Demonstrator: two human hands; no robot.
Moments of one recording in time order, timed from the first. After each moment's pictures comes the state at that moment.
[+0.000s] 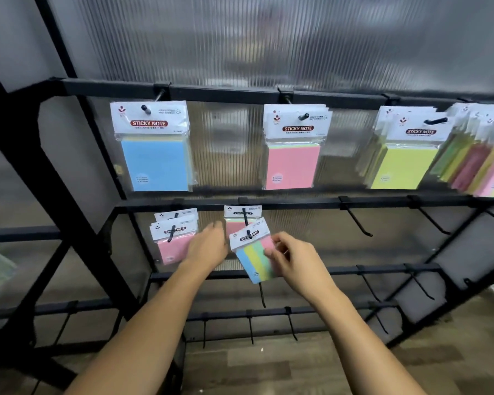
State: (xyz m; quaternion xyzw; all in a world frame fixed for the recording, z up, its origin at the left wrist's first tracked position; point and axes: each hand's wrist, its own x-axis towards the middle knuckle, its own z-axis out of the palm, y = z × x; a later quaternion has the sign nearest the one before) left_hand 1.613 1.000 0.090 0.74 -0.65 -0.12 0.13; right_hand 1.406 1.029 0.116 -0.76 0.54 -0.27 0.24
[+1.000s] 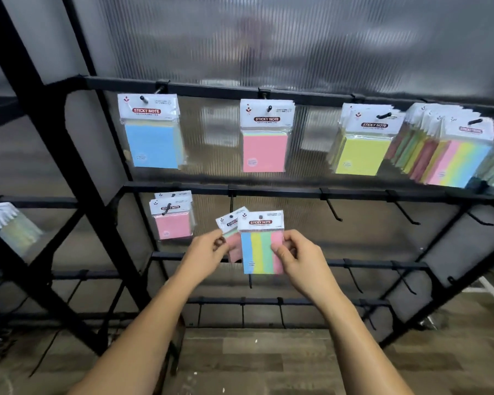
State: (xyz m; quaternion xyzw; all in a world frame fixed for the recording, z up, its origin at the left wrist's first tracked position) left_hand 1.568 1.087 0.085 0.69 -0.60 -0.20 0.35; right_hand 1.344 1.089 0.130 -0.73 0.50 -0.35 0.32
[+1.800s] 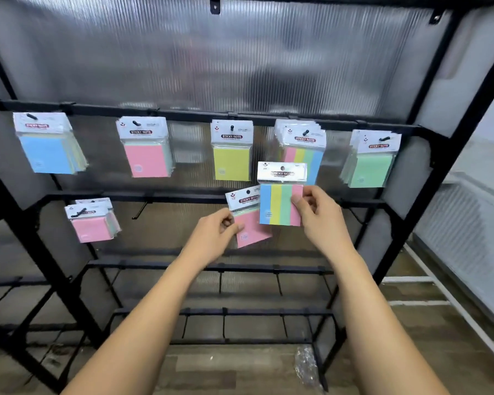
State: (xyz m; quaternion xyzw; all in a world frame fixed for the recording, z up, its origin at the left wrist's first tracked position) left_hand 1.307 1.072 0.169 0.63 -0.64 -0.18 0.41; right_hand 1.082 1.043 0.220 -0.70 0.48 -0.47 0.24
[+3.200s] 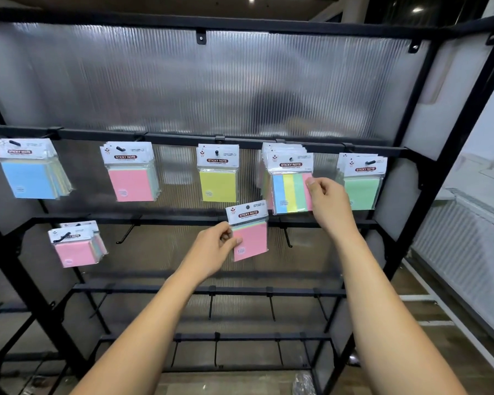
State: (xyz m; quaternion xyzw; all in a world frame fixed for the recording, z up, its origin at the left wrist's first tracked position) left_hand 1.286 1.039 0.181 0.62 -0.65 -0.18 0.40; right_hand 1.057 0.972 0.265 -0.66 0.51 -0.50 0.22
